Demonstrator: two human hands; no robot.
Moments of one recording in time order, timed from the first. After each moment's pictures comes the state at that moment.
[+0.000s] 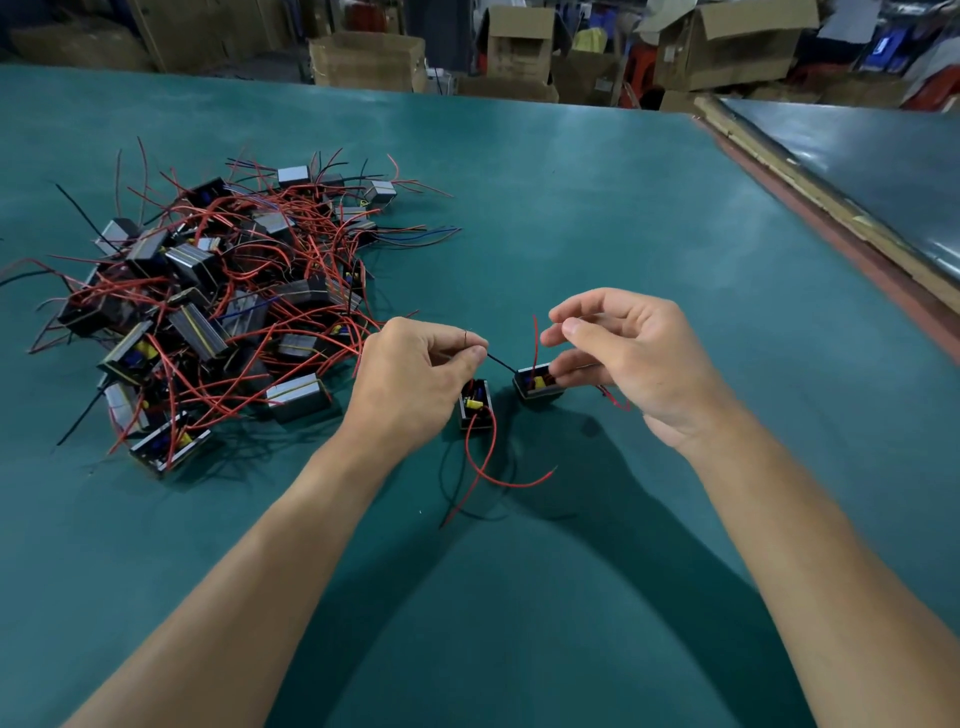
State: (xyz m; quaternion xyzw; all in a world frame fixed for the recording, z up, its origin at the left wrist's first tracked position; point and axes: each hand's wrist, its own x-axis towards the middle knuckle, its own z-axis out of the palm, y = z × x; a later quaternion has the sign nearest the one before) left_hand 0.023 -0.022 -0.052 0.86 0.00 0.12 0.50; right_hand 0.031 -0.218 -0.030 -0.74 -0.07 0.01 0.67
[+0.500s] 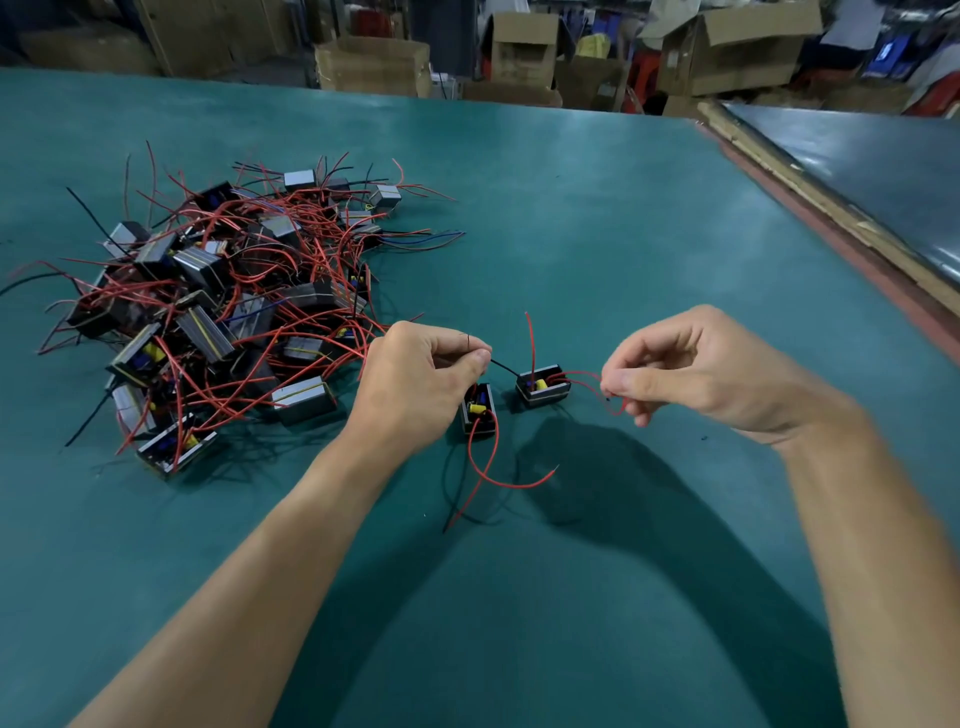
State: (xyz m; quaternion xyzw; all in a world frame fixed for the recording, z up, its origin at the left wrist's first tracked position) left_hand 0.025 -0.021 -0.054 0.85 0.01 0.10 0.52; right_hand 0.030 -0.271 -0.014 -0.80 -0.21 0.11 0.55
